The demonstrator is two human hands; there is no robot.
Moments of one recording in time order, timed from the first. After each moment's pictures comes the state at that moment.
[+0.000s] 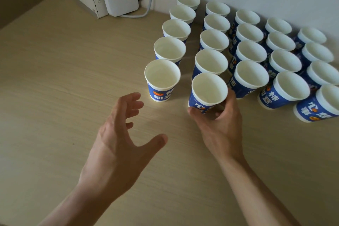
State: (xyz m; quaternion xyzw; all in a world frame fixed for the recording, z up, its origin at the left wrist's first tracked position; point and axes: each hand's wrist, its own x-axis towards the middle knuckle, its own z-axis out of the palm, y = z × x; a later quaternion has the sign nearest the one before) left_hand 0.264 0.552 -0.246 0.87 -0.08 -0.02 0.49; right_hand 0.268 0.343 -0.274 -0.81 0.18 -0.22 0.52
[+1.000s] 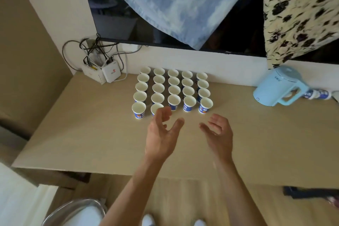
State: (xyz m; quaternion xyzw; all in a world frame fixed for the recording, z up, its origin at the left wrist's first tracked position) left_hand 0.103 0.485 0.044 0.78 -0.08 -0.11 0.61; right_hand 0.042 0.325 -0.016 -0.68 0.33 -0.29 0.59
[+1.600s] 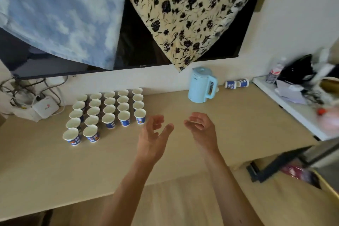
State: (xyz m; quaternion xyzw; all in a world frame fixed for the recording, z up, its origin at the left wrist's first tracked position) left_hand -0.070 0.282 0.072 0.76 -0.19 -0.15 0.60; right_hand -0.140 0.136 0.031 -0.62 0.32 -0.34 0.64
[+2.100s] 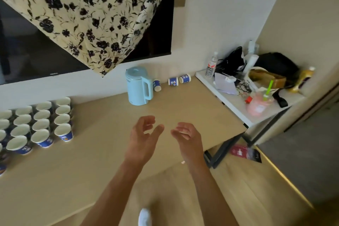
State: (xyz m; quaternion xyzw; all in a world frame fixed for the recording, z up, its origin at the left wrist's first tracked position) left_hand -0.198 0.052 0.070 0.74 -0.28 -0.21 0.58; right_hand -0.308 -0.049 0.026 -0.57 0.41 -0.35 0.61
